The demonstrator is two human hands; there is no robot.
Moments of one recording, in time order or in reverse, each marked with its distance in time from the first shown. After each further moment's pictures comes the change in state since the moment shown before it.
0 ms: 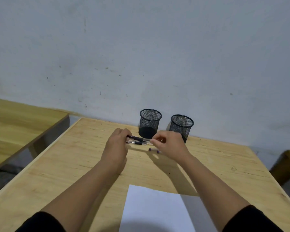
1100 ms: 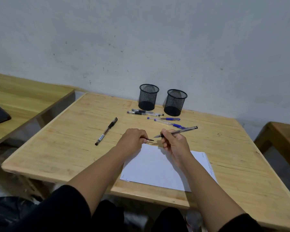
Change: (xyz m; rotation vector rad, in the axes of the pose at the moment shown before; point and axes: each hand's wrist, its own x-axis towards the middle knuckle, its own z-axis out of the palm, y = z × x) left_hand -0.089 0.049 0.002 0.001 -0.482 -0.079; right_hand -0.134 -0.011 0.009 1.022 0.118 0.535
